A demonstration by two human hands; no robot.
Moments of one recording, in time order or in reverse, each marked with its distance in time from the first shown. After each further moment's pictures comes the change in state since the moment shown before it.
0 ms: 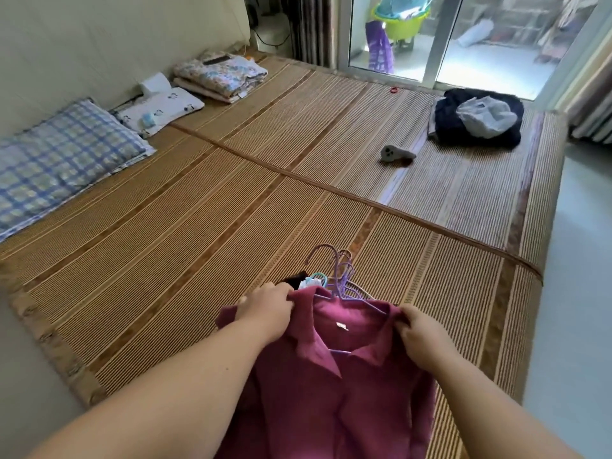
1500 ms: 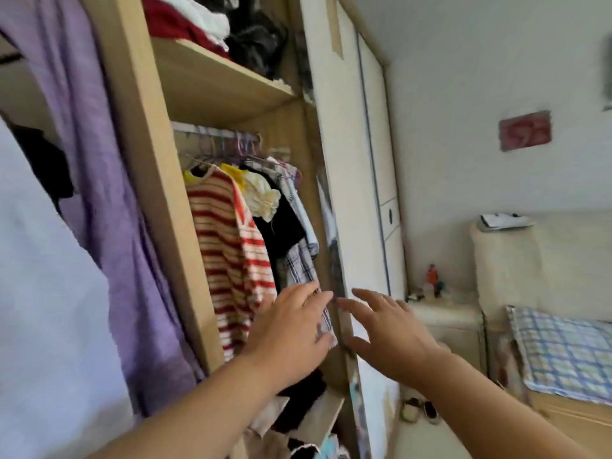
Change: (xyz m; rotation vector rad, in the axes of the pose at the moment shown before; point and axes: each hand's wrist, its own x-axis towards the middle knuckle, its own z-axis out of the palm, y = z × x) left_hand -0.749 -0.386 -0.296 0.454 0.985 -0.898; right_hand -0.654 -0.594 0.275 -0.319 -0.243 -2.123
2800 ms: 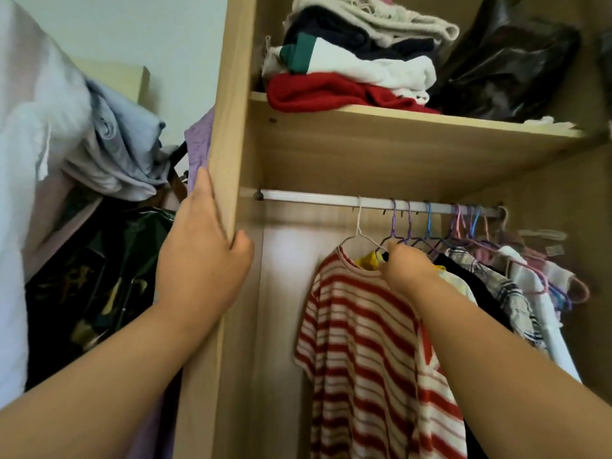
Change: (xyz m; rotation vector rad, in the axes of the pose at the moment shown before) left_hand 0.142 -0.152 -0.150 0.733 0.940 -0.815; right_hand 0.503 -0.096 -0.023 0.412 0.110 -0.437
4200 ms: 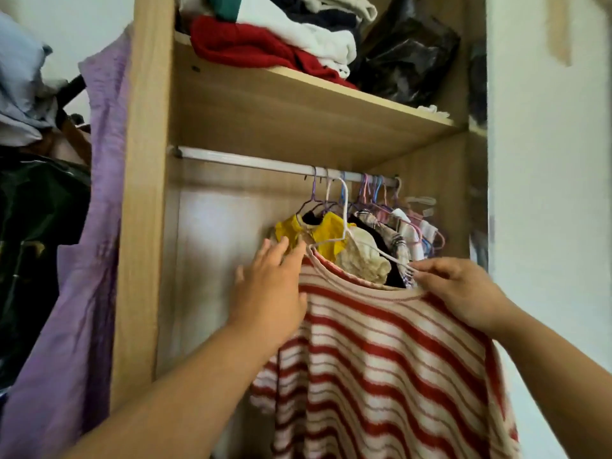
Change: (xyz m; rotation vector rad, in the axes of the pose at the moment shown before) left_hand -0.099 0.072 0.071 -0.075 -0.702 0.198; right_hand -0.182 0.123 -0.069 0.424 0.119 -0.061
